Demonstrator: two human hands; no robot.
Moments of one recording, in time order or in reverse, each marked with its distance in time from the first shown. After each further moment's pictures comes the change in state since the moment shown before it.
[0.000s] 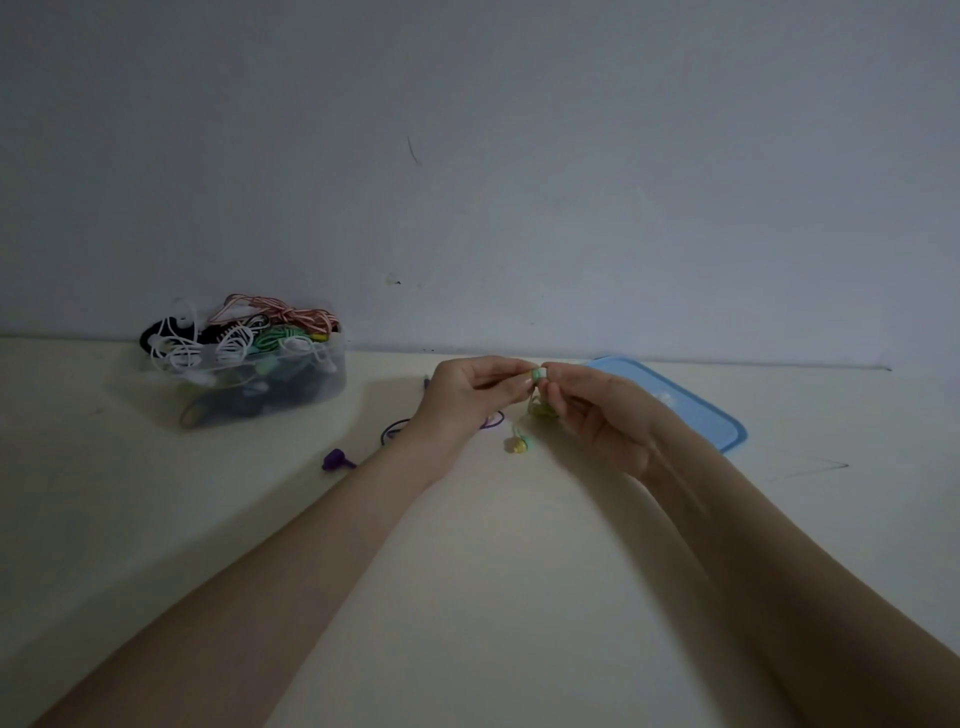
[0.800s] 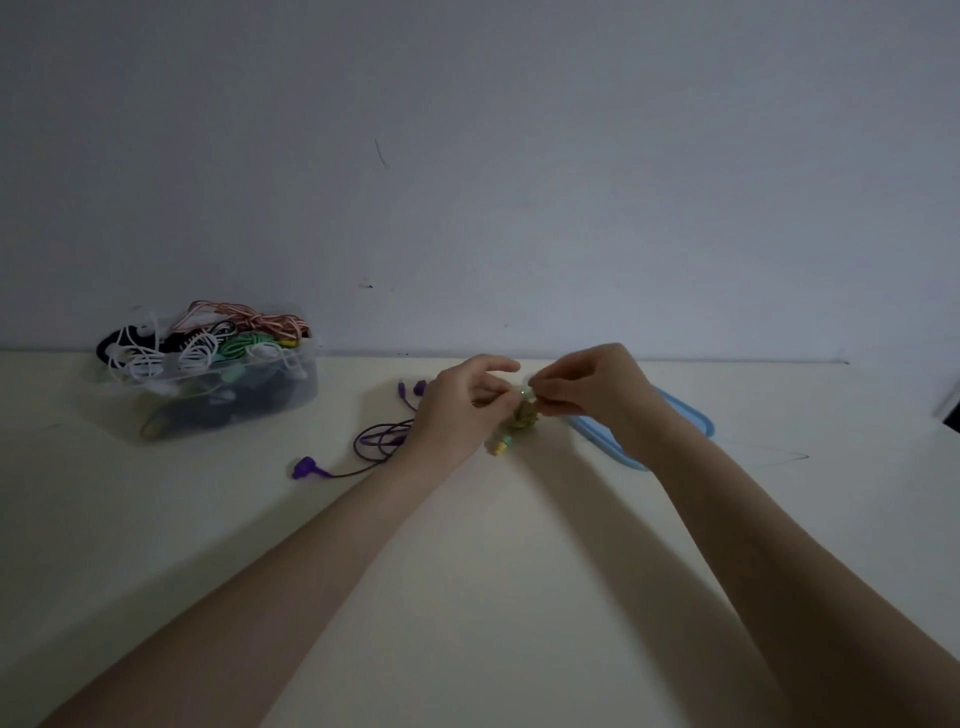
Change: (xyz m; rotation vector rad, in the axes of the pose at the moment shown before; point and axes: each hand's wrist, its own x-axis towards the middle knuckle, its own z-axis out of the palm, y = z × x) left_hand 0.002 -0.008 0.014 0.326 0.024 0.125; right_hand -0.008 -0.020 -0.005 -0.786 0.181 -0.200
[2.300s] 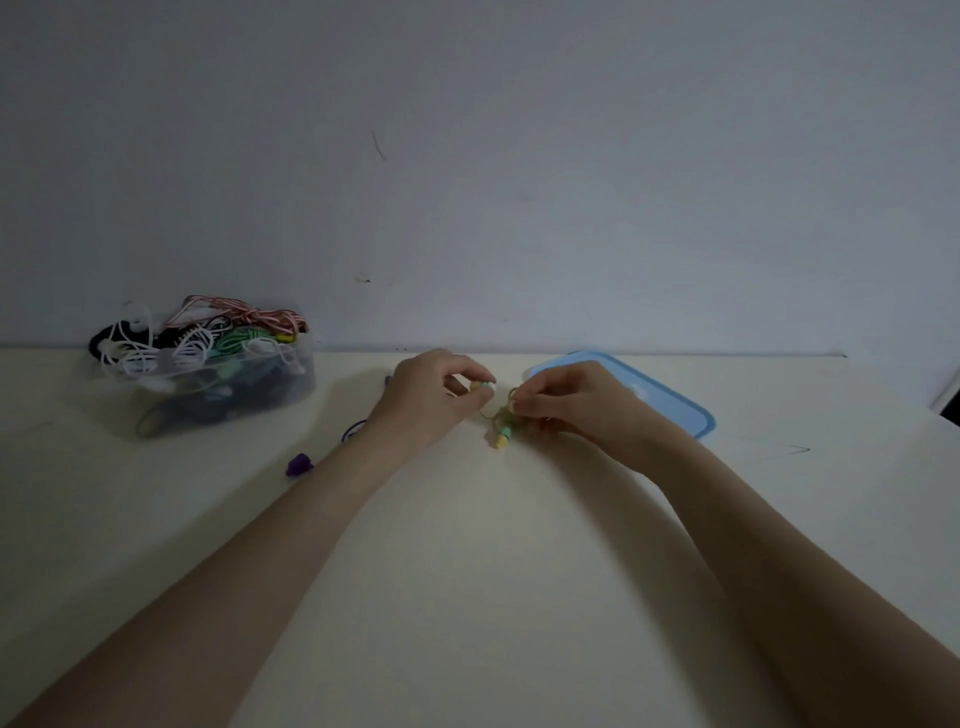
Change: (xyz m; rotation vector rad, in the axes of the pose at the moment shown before) left_hand 0.005 0.004 -0.029 0.412 -0.023 0.017; right_hand -0.002 0.013 0.005 -0.094 -0.247 -0.019
